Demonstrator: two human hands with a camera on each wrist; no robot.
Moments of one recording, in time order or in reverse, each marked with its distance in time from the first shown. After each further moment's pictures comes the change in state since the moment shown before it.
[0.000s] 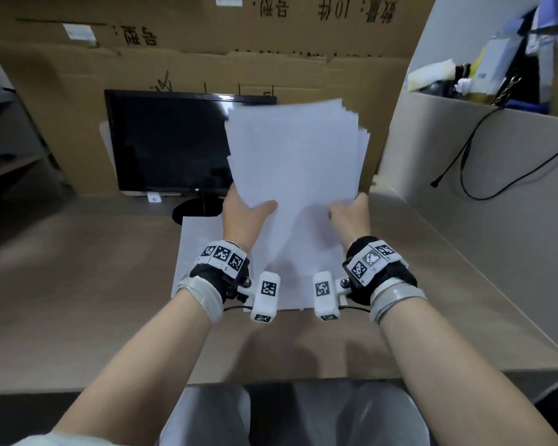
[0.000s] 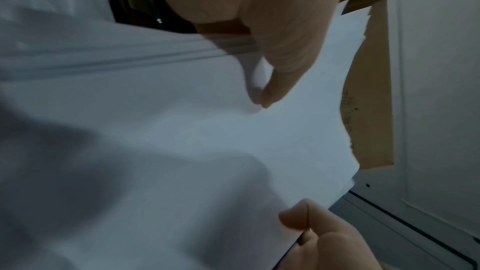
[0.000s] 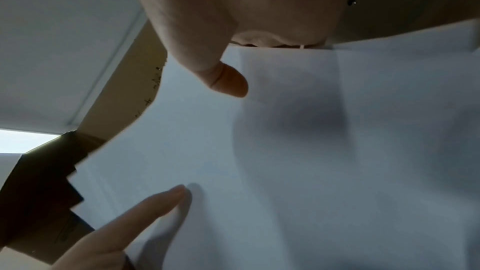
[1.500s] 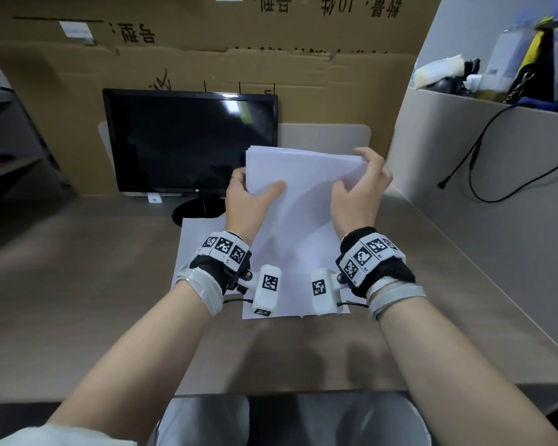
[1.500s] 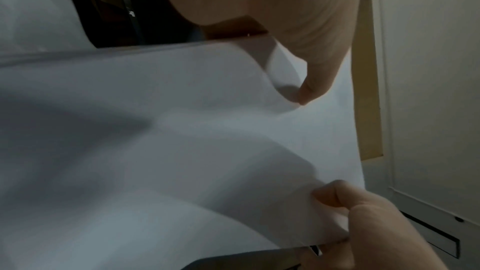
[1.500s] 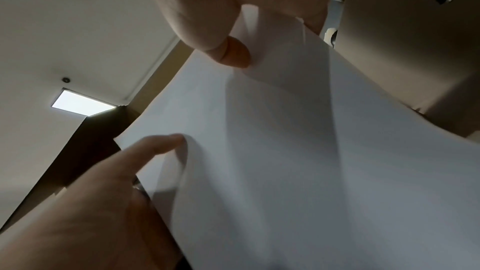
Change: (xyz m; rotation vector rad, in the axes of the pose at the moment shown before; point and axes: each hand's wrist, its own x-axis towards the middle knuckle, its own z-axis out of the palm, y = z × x) left_hand 0.017 0.016 0.014 -0.031 0.043 0.009; right_hand 0.005 -0.026 0.005 0.002 0.179 -0.501
